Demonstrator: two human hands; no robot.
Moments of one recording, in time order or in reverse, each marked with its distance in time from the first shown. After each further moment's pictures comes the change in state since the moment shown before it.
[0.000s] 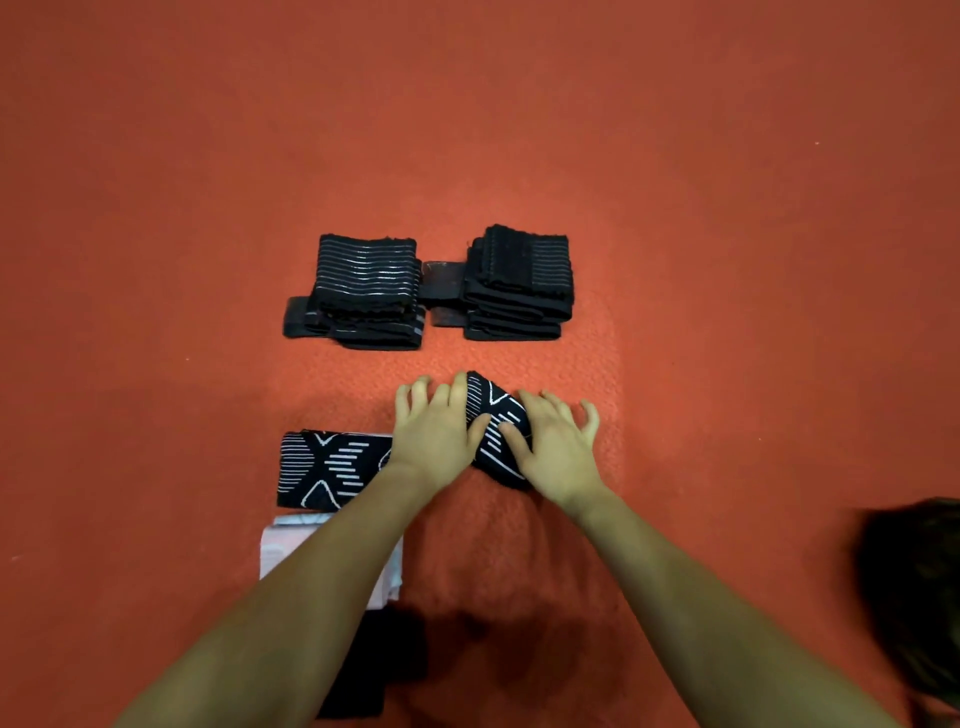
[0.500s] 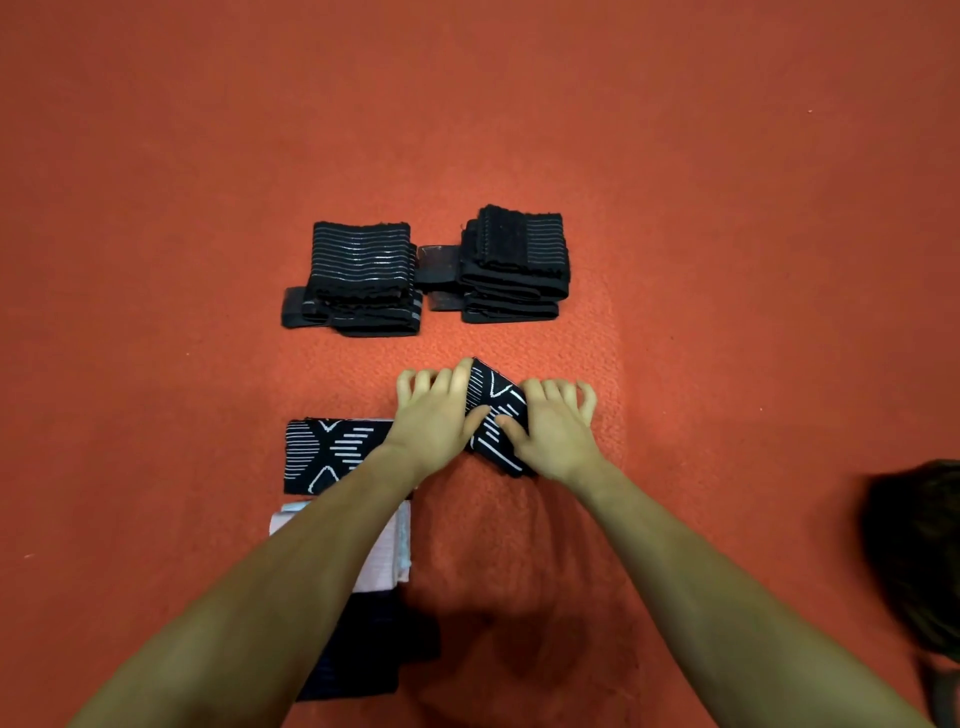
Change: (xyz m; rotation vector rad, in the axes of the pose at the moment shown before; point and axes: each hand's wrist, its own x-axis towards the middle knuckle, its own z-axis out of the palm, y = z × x) left_hand -0.001 -0.011 0.003 -0.016 0.011 0.138; right_hand -0.002 -0.004 0.005 -0.105 0.013 0.007
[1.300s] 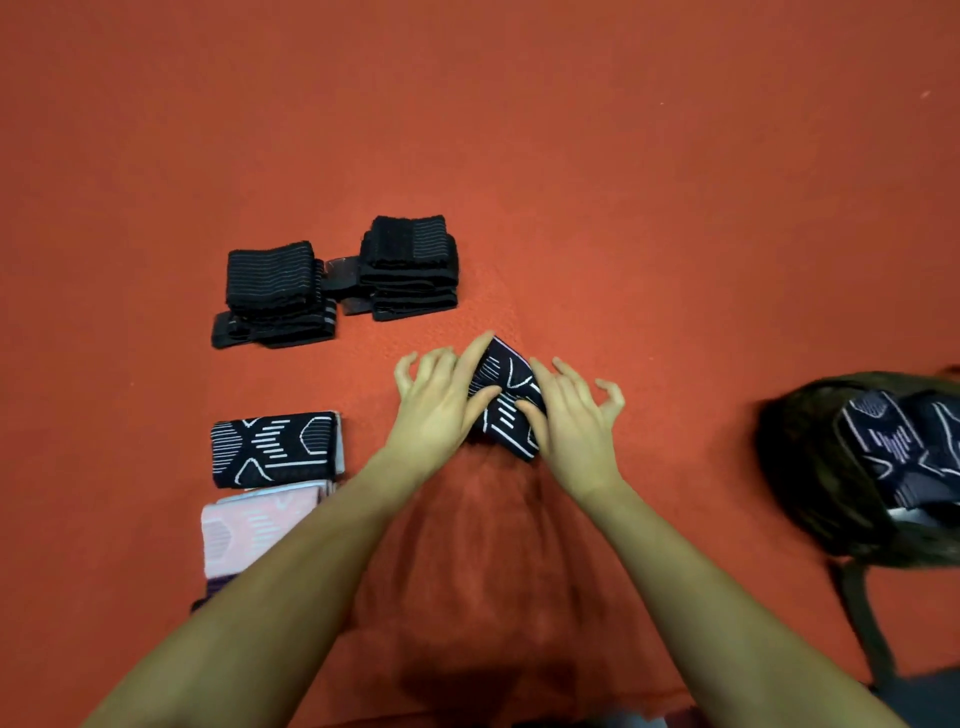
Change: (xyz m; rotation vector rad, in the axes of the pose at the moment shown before) left_hand -0.035 0.117 -0.004 -0.150 0.408 0.296; right_hand -0.098 0.089 -0.031 0.012 0.617 -0.050
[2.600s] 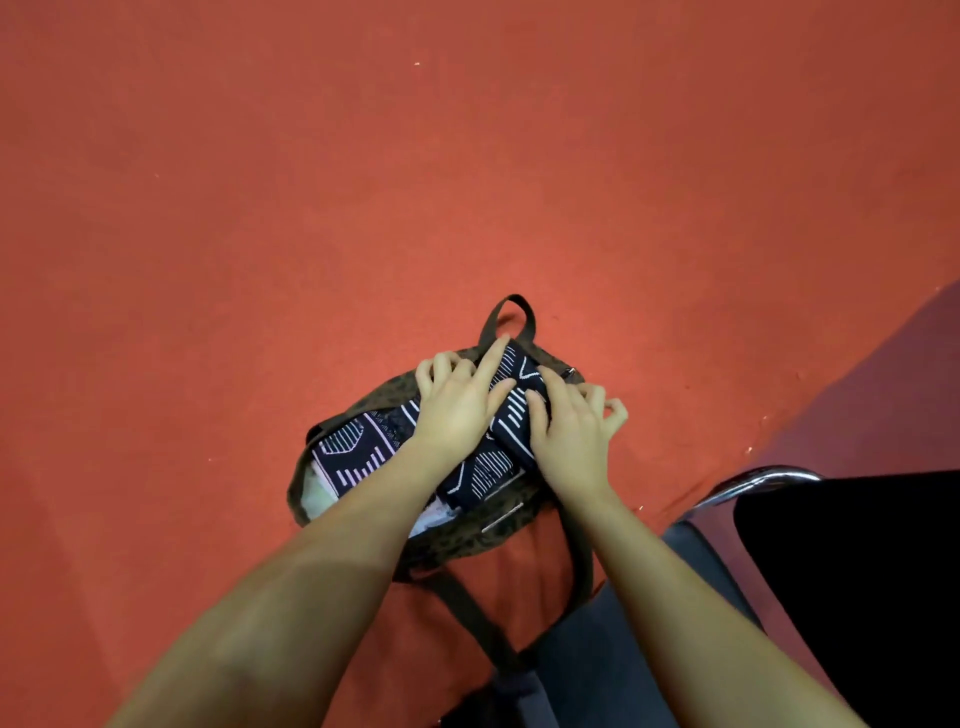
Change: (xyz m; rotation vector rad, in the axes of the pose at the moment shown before) left_hand 0.138 0.483 0.268 0.168 -0.415 0.370; right_hand -0.141 0.453 -0.187 -0.094 0.164 0.746
